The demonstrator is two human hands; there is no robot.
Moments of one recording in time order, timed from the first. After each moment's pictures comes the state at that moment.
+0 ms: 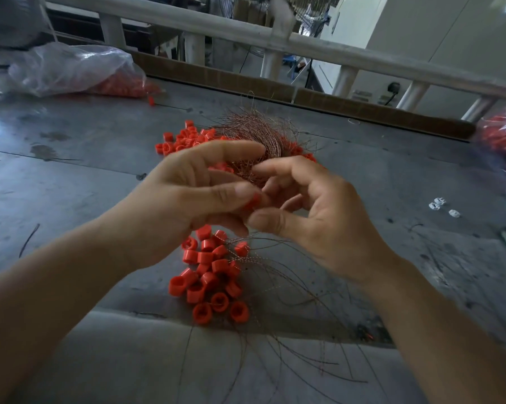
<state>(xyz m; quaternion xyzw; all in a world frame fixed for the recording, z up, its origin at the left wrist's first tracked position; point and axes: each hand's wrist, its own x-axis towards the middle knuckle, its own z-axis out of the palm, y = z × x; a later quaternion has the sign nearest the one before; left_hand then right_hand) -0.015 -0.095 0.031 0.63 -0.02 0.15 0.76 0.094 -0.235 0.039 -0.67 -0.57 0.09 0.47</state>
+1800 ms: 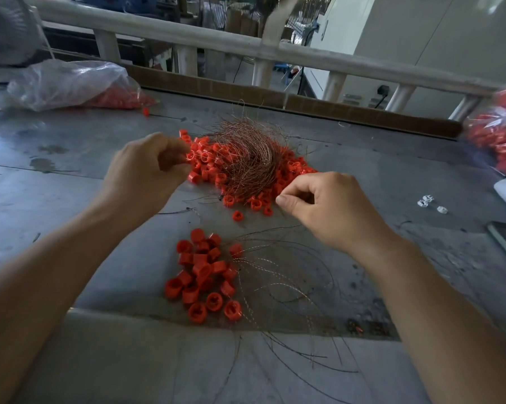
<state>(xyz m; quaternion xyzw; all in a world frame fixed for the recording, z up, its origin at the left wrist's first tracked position) 0.005 -0.049 0.015 0.84 0.25 0.36 0.32 0.127 -0.240 0.035 -0.84 -0.46 -0.01 0.28</state>
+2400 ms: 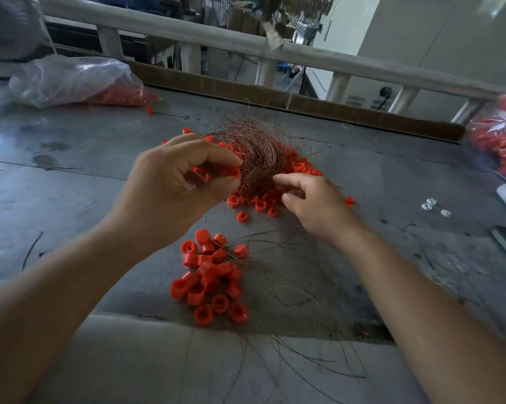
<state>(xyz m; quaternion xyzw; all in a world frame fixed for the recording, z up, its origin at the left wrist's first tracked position) -0.010 -0.086 0.029 0.85 0.04 0.39 0.34 0.152 -0.212 0.006 -0.83 -0.42 0.07 0.36</state>
